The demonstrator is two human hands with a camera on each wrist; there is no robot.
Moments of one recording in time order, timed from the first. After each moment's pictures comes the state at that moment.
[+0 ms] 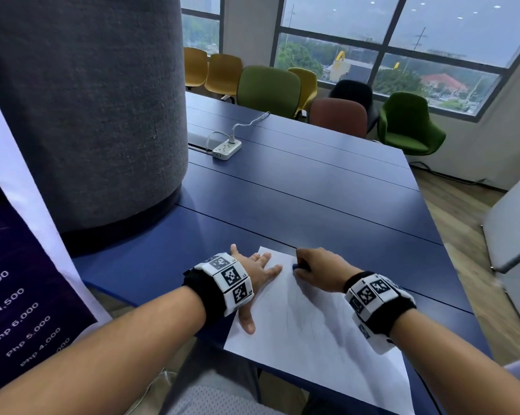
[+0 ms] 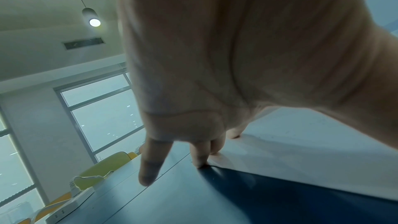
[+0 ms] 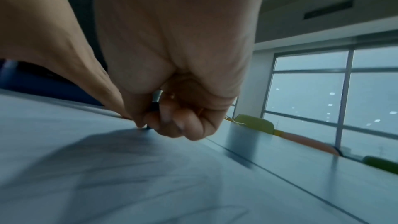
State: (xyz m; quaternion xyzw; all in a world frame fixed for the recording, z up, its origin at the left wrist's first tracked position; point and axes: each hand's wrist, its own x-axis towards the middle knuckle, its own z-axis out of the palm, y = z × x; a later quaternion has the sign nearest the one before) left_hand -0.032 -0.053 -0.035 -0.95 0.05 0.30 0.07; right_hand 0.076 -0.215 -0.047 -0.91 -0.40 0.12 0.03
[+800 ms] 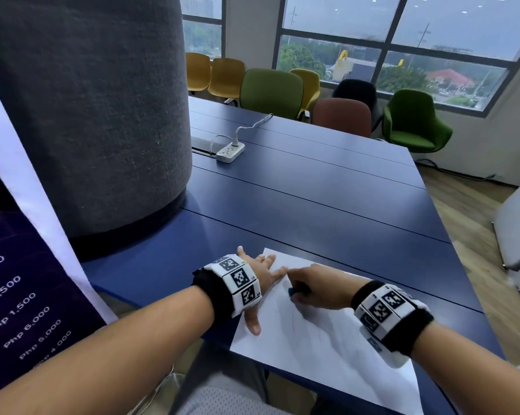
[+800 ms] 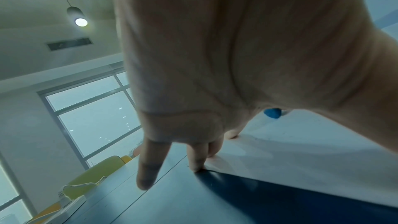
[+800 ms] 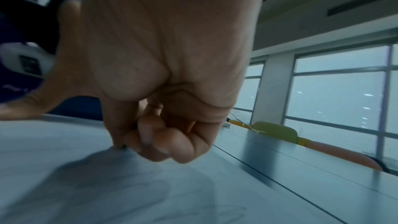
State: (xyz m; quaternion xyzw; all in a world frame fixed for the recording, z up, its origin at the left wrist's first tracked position) left_hand -0.029 -0.057 -0.035 -0.95 0.05 0.30 0.09; right_hand 0.040 -0.216 -0.032 -0.86 -0.47 0.18 -0.02
